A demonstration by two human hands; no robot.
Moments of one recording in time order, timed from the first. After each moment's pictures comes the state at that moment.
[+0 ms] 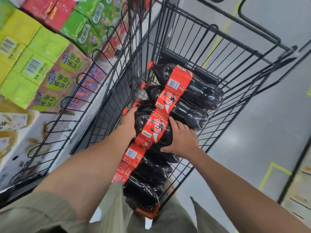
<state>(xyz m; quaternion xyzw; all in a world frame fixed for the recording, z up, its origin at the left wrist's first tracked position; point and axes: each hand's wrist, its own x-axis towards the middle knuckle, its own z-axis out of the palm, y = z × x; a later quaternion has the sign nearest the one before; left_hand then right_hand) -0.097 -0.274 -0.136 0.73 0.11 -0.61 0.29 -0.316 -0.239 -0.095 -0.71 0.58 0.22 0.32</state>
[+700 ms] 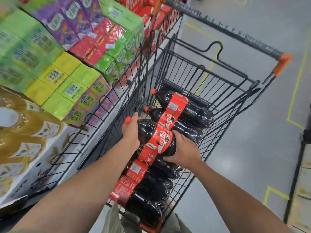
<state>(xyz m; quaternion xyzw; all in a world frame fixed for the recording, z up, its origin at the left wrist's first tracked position) -0.090 -0.275 -0.042 0.70 0.07 -0.57 0.43 -0.308 -0.235 -0.029 -0.73 0.61 0.10 0.30</state>
